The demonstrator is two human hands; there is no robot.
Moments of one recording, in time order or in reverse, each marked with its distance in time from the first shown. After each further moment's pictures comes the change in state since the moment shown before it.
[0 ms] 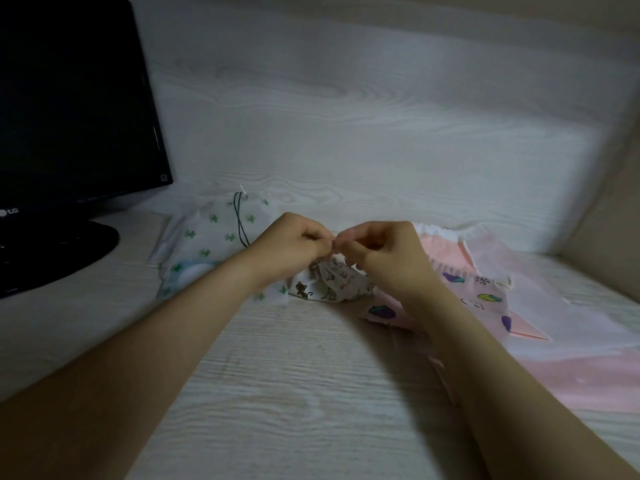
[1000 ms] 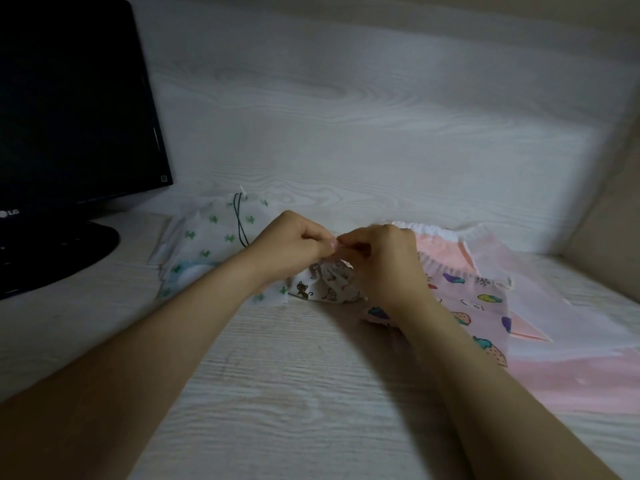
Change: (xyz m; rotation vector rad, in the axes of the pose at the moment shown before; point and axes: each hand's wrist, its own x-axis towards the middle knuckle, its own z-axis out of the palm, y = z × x) left_hand -0.002 0.006 0.001 -0.017 0.026 -0.028; right_hand 0.001 0.006 0.009 -0.464 0.101 -0.384
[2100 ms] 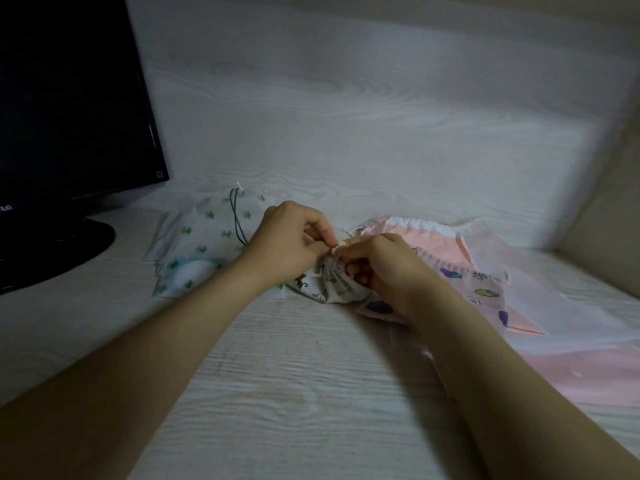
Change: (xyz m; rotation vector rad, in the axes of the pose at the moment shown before) left_hand -0.001 -0.006 0.005 0.232 0.166 0.245; right_hand 0.005 0.005 -0.001 0.747 -0.247 0.843
